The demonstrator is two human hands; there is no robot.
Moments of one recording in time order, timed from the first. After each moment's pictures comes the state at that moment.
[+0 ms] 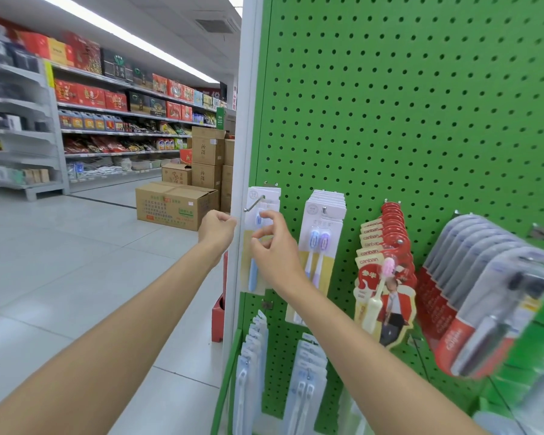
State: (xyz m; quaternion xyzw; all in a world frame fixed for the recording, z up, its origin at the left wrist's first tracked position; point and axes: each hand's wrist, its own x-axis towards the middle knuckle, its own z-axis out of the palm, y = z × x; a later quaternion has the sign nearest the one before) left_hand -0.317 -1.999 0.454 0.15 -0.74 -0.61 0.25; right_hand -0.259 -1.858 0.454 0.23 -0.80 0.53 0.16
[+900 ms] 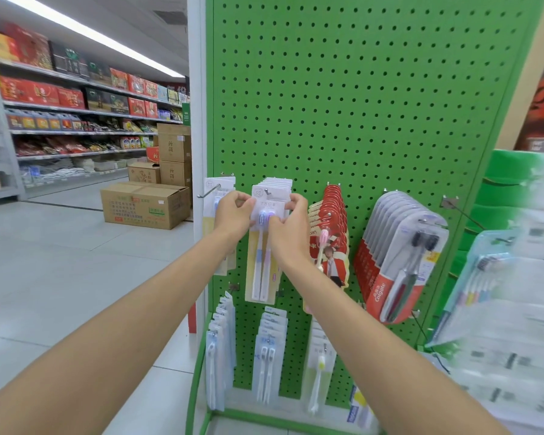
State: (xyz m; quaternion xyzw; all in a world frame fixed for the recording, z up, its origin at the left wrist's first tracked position) left_hand -0.274 -1.884 0.482 0.00 -0.73 -0.63 0.26; right_hand -0.229 -1.781 0.473 0.07 -0.77 0.58 0.25
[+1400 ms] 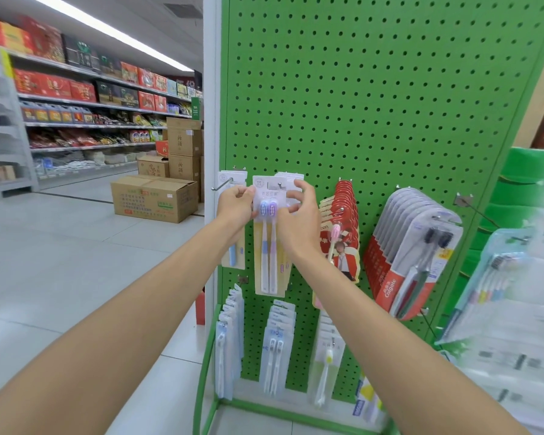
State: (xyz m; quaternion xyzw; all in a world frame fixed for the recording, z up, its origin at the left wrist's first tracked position) left_hand -0.271 -1.900 0.485 0.02 -0.67 -0.72 0.21; right_hand -0.220 -1.784 0.479 0.10 -0.76 0.59 0.27
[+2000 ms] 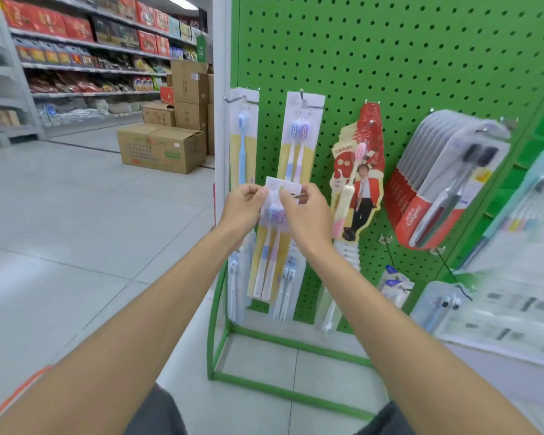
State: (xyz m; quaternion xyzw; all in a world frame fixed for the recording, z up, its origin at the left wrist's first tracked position) left_hand -0.212 -1.900 0.355 0.00 -0.72 -0.67 0.18; right_hand -0.188 -1.780 0.370 0.07 -0.81 0.54 0.21
